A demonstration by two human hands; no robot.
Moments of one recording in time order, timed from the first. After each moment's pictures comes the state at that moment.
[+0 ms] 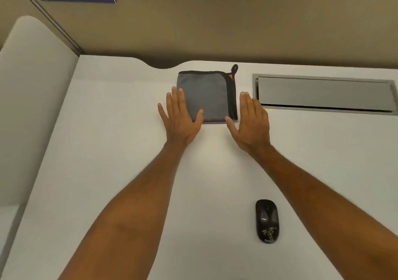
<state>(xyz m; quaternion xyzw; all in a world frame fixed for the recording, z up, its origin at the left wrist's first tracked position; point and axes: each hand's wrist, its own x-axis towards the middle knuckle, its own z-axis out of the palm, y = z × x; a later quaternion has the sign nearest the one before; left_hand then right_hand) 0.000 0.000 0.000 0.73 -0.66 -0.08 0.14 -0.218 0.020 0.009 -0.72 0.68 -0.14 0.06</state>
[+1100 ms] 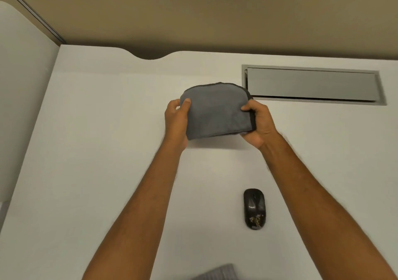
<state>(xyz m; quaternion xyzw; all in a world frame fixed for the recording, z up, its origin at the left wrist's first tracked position) -0.035 0.023 0.059 0.65 -0.22 -0.57 0.46 -0.239 0.031 0.079 -0.11 0.51 -0.45 0.73</state>
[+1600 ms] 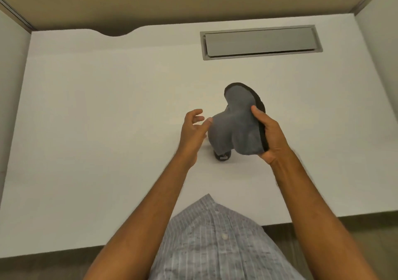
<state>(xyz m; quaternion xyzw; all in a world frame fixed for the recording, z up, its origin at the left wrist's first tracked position) -0.130 0.238 0.103 0.61 -0.36 -0.63 0.31 -0.329 0.269 0.121 -0.10 0.51 -0.50 0.69</state>
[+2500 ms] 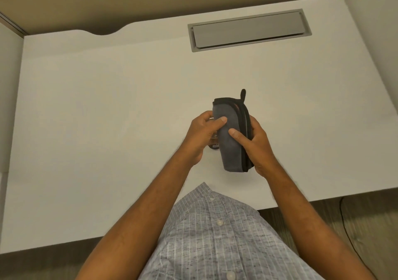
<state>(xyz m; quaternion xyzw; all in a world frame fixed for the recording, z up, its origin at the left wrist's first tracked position) -0.161 0.275 0.118 0.52 -0.40 -0.71 0.25 -0.323 0.346 0.095 -0.35 0.65 -0.43 0.51</state>
